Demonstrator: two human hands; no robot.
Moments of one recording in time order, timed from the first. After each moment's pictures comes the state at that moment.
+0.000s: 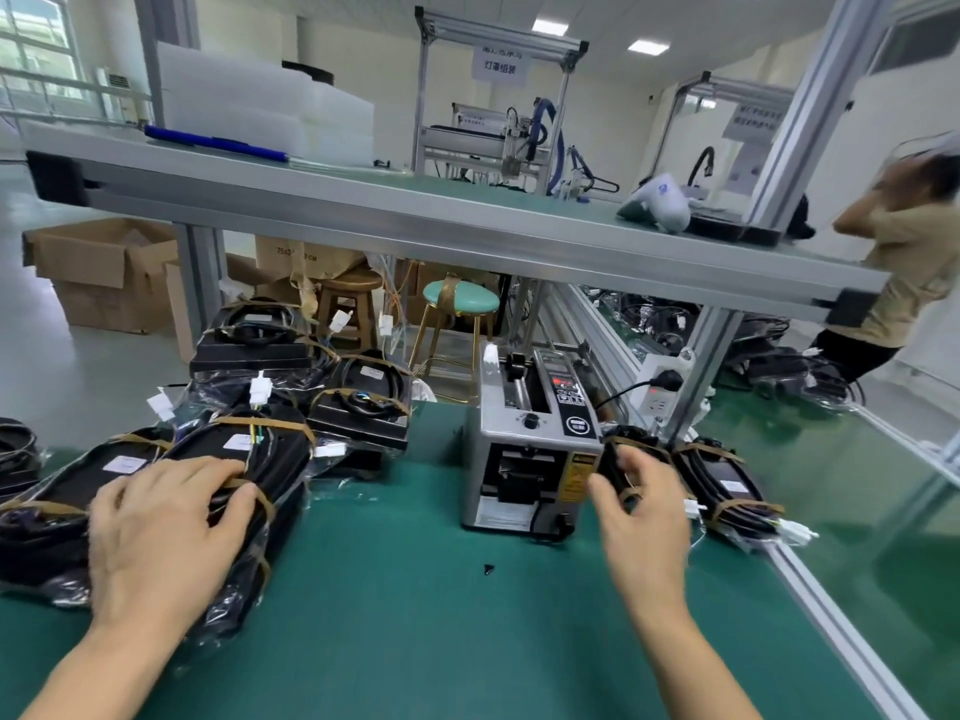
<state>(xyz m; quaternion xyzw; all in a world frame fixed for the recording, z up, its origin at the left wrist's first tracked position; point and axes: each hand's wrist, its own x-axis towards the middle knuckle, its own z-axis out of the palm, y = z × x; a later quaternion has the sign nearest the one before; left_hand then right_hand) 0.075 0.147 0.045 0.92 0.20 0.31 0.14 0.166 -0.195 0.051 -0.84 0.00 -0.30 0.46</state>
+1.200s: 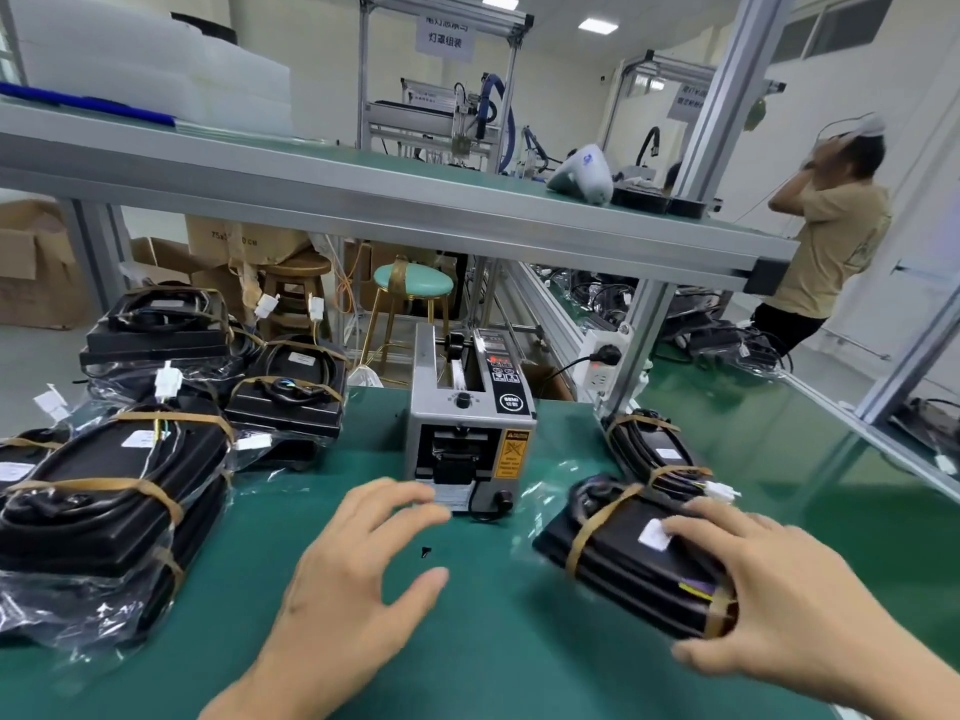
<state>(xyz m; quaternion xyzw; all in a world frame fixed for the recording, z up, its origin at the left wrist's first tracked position) 0.073 -0.013 0.051 0.86 -0.19 0.29 0.37 0.082 -0.324 0.121 -0.99 -0.12 -0.02 -0.09</state>
